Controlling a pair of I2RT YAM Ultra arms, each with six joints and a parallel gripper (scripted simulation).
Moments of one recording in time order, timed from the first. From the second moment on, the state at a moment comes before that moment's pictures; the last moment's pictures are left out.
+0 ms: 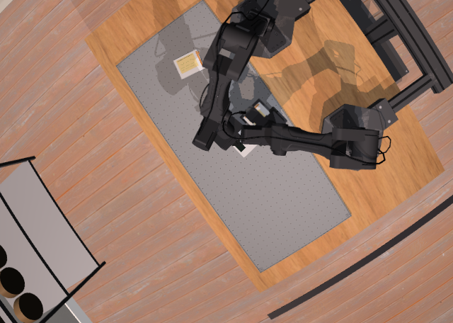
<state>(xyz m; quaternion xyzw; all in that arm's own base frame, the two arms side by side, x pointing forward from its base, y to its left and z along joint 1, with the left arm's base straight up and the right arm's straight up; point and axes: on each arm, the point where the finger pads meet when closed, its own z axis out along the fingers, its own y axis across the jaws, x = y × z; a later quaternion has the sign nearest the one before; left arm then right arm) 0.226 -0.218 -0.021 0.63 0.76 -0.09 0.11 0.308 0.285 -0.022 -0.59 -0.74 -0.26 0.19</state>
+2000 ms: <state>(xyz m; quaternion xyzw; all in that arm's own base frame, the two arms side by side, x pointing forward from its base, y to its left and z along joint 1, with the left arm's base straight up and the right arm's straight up) 0.227 -0.218 -0.029 0.63 0.75 -0.12 0.14 0.308 0.285 -0.022 -0.59 -0.74 -0.26 0.19</state>
